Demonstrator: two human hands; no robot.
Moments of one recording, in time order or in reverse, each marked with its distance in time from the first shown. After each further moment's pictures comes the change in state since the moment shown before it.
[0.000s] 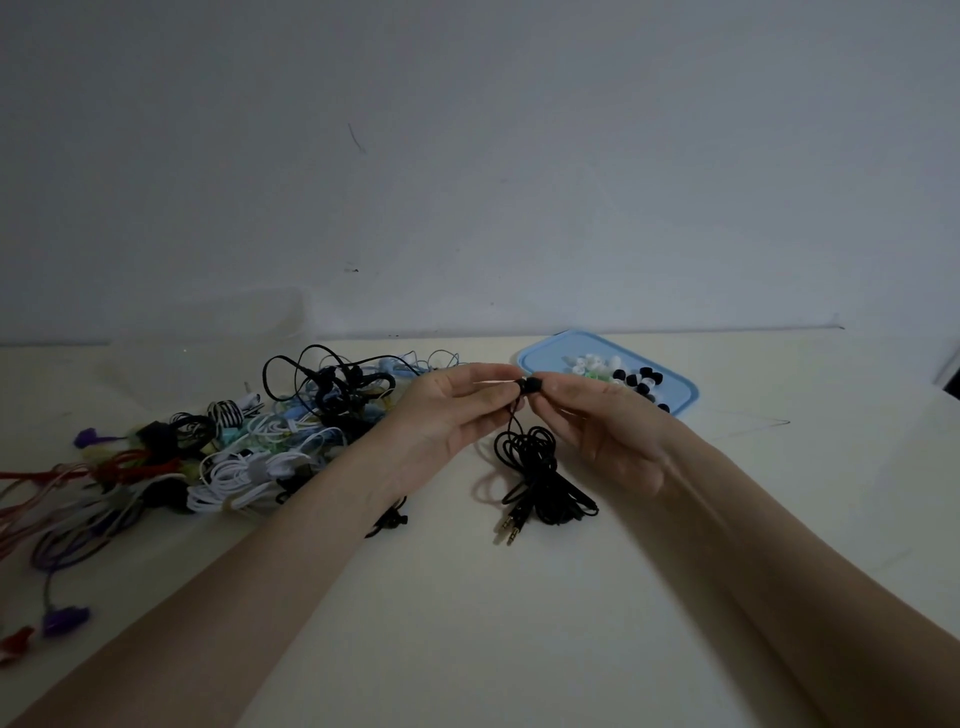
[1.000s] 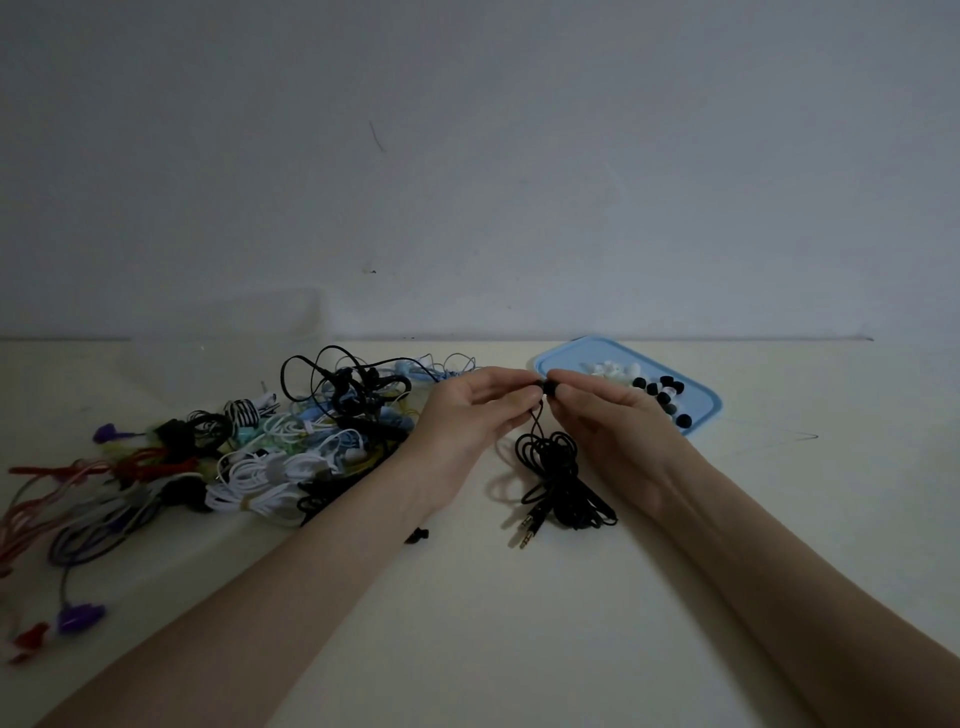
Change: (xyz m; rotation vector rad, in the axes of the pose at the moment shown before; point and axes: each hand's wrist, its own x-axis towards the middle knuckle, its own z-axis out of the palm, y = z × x) left_hand 0.003 -0.010 0.007 0.071 0.118 0.117; right_hand 0.009 0.013 0.002 -0.045 0.061 -0.194
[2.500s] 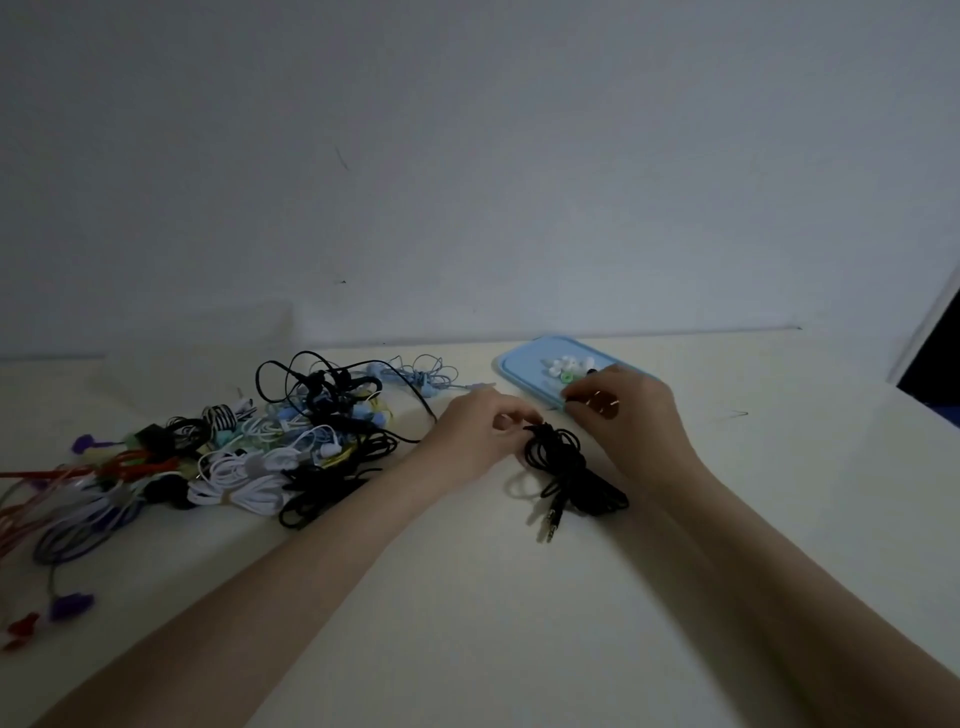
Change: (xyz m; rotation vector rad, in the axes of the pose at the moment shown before) left_hand 0.004 -0.014 0.016 1.035 -0.202 0.244; right_hand -0.025 -0.017 -0.032 -1.381 0.233 -0.544
